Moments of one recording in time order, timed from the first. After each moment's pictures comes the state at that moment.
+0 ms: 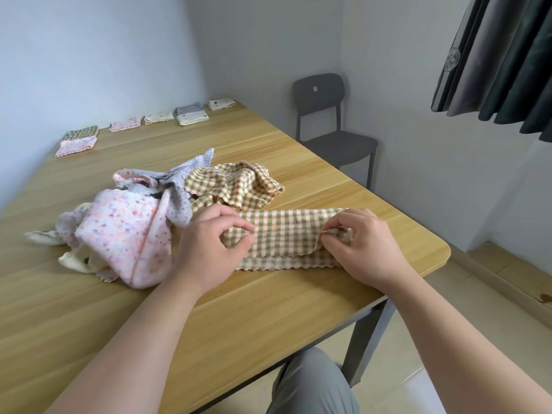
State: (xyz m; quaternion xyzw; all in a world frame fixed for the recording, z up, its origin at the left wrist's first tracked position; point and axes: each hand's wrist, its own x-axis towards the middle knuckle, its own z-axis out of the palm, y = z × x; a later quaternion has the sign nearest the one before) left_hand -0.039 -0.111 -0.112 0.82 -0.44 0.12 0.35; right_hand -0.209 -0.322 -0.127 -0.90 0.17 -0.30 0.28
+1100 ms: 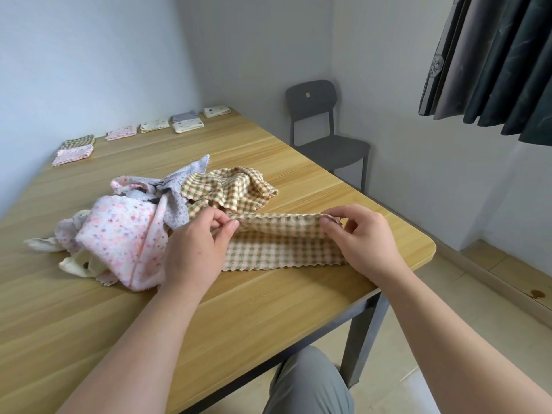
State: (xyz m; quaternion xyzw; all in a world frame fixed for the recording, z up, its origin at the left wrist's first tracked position) left_hand -0.045 -0.112 -0.109 0.85 -0.36 0.22 0.31; right_hand -0.216 -0.324 -0.122 -0.83 0.22 -0.34 0.38
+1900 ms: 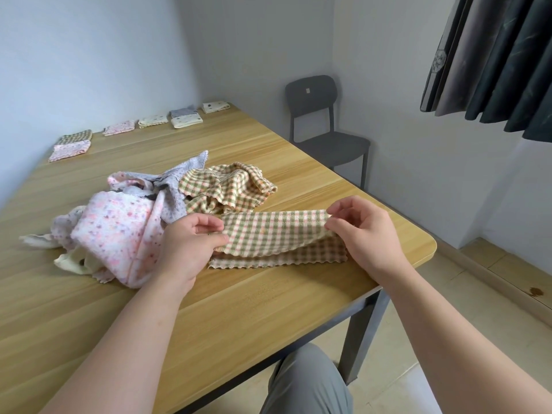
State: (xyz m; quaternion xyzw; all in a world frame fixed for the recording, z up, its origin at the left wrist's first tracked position) left_hand -0.039 -0.111 -0.107 0.80 -0.16 -0.08 0.58; right_hand -0.219 -0.319 -0.113 -0.78 0.24 -0.33 0.48
